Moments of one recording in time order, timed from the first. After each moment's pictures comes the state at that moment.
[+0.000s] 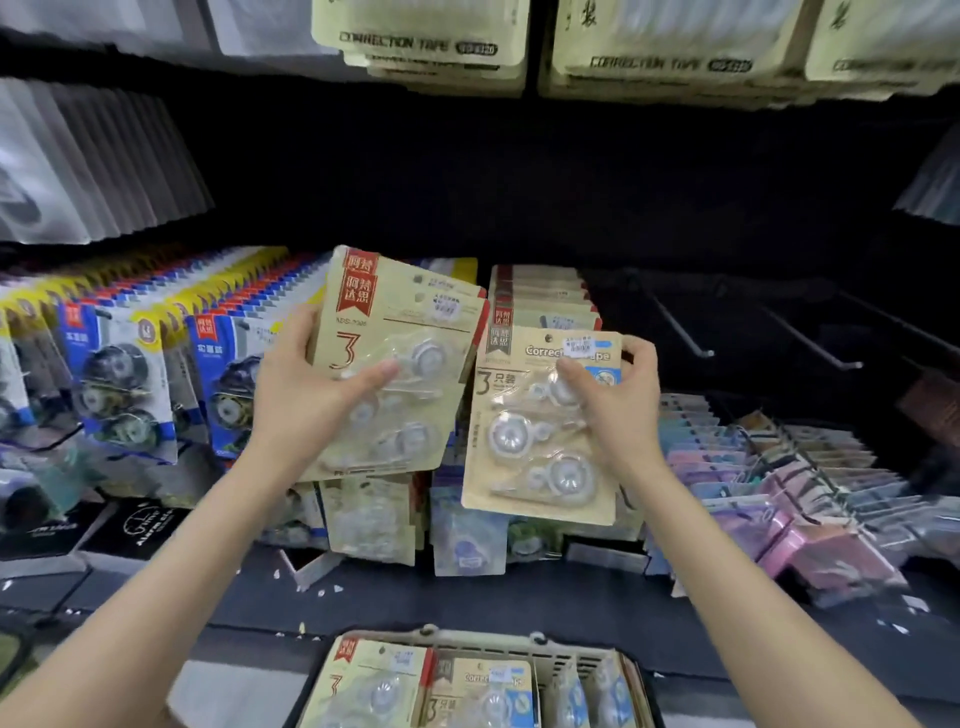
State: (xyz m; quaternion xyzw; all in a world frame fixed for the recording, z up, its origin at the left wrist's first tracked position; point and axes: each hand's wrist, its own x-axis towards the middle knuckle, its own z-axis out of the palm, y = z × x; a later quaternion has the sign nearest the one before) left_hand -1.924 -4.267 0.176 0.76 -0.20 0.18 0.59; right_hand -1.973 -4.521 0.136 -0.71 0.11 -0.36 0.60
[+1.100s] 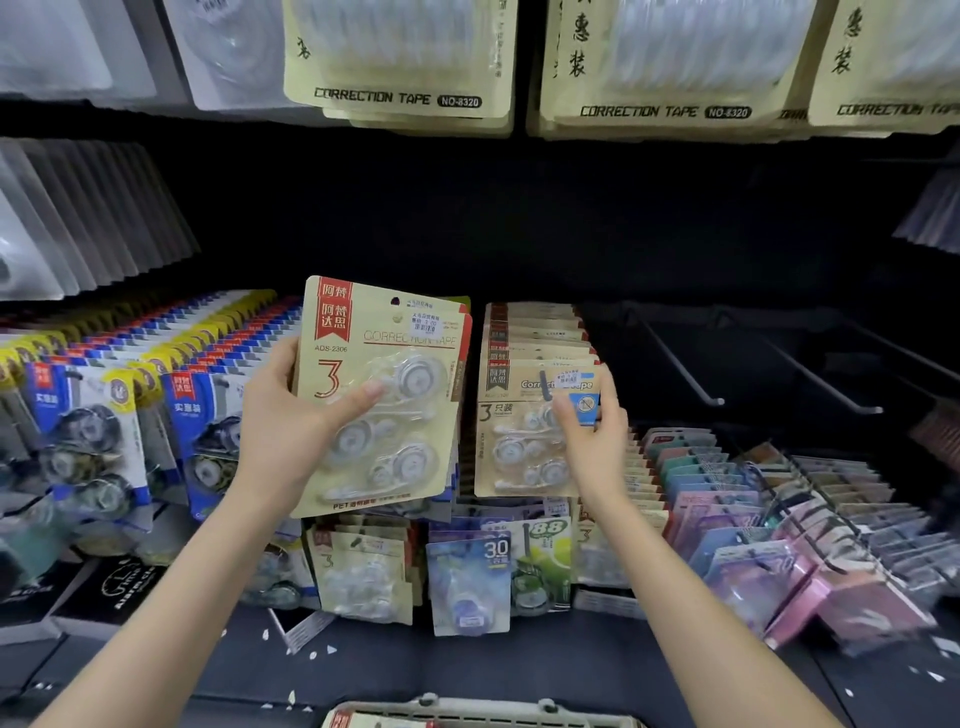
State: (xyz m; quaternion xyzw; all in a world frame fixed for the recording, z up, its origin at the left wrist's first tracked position) left_hand -1.884 -4.280 0.183 0.71 -0.19 0.17 0.66; right_hand -1.899 -4.549 0.086 -0.74 0.17 -0.35 0.55
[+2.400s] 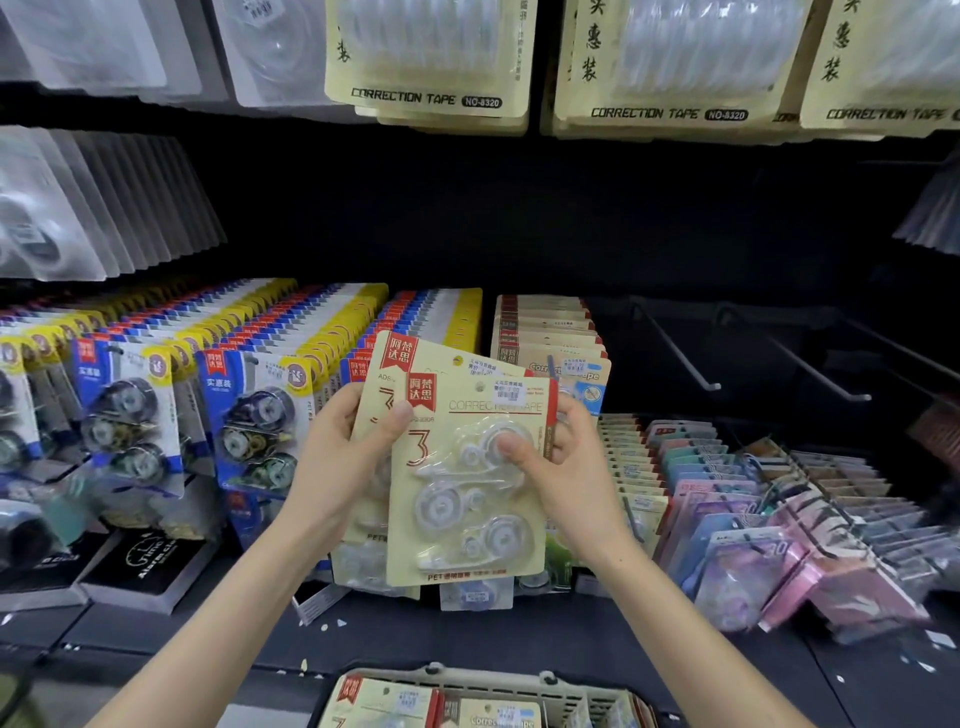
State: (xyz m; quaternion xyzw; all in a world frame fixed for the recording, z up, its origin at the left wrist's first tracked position) left_hand -1.923 -4.282 0.152 0.66 -0.18 0.03 0.73; right_hand -1.991 -4.469 0.132 -0.72 0.02 -0.24 0.66
